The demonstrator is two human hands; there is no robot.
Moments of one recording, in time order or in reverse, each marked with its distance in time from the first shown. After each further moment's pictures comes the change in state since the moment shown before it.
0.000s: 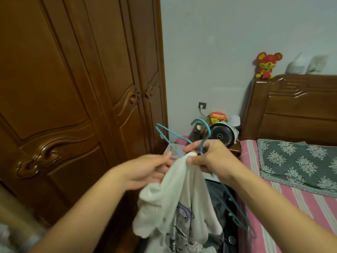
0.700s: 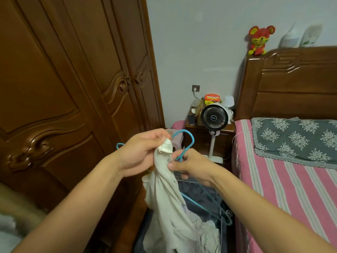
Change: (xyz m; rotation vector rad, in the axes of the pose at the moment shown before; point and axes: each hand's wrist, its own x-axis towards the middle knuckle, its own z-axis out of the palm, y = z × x) left_hand -0.011 0.000 0.037 -0.148 -0.166 0.339; right_hand -0.022 0.067 0.017 0.093 -0.314 0.155
